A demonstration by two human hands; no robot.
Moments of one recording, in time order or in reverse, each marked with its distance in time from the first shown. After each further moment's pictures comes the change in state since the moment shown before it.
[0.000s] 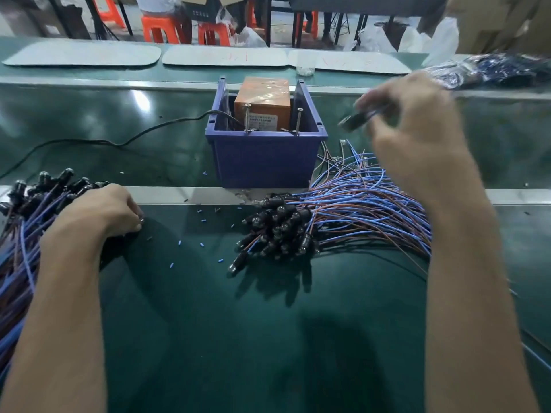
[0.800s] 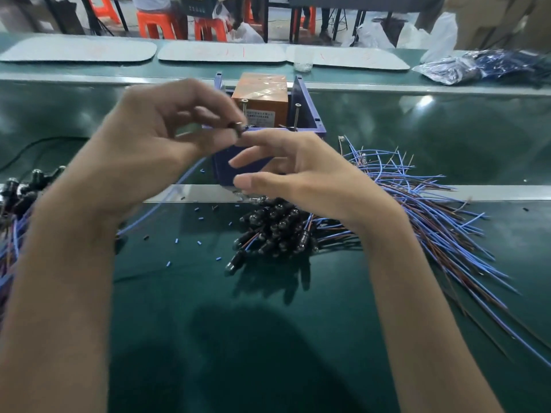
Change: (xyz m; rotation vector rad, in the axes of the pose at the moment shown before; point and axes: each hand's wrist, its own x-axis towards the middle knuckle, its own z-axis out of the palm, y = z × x) left_hand -0.100 0.093 -0.049 -0.846 0.089 1.062; right_hand -0.022 -0.034 0.051 0.625 -0.678 -0.020
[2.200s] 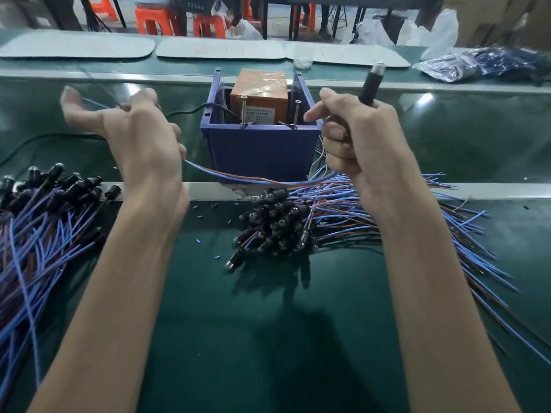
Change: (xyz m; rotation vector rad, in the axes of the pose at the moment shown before) left_hand 0.023 -0.017 0.032 -0.440 1.000 -0.440; right_hand -0.001 0.006 -0.026 0.569 0.490 0.111
